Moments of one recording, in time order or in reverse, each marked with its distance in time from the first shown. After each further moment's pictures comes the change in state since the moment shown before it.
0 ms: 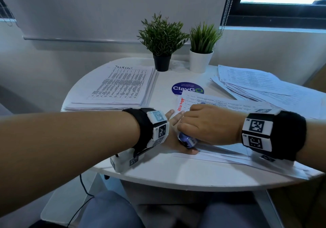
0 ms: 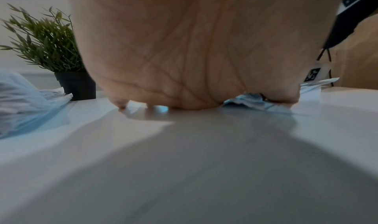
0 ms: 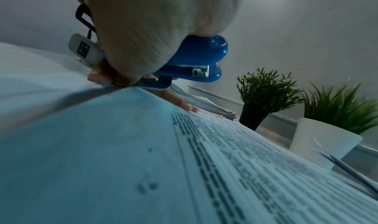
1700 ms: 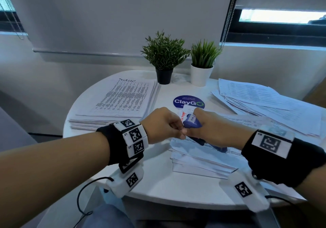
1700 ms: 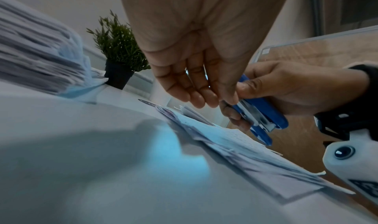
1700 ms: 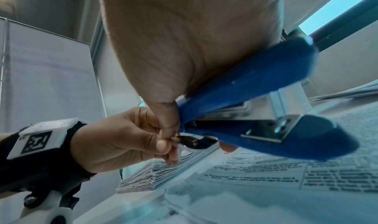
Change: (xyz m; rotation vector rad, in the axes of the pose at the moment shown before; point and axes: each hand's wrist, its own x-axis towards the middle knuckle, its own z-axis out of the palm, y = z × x) left_hand 0.013 -0.051 -0.023 -0.726 0.273 -0.002; right_hand 0.009 0.006 -0.024 0.901 -0.112 1.042
